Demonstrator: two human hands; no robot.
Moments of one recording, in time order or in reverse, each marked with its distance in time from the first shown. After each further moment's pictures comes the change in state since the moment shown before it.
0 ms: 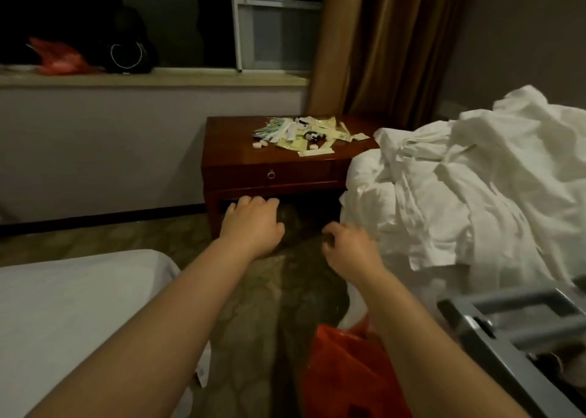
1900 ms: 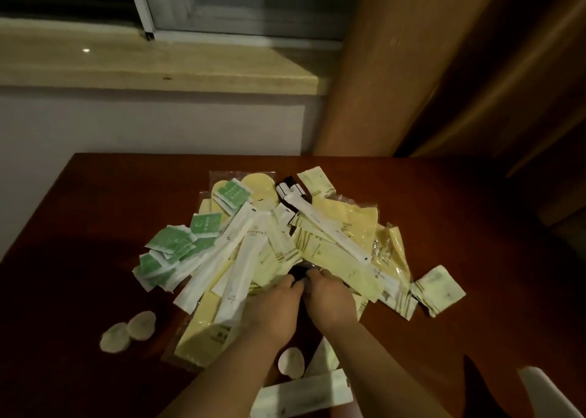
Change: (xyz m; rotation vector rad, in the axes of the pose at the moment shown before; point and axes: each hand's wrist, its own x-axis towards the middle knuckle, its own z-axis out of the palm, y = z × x) left_hand 0.920 -0.025 0.199 -0.101 -0.387 -0.071; right_hand 0.951 0.197 0.090 -0.064 -0.259 -0.076
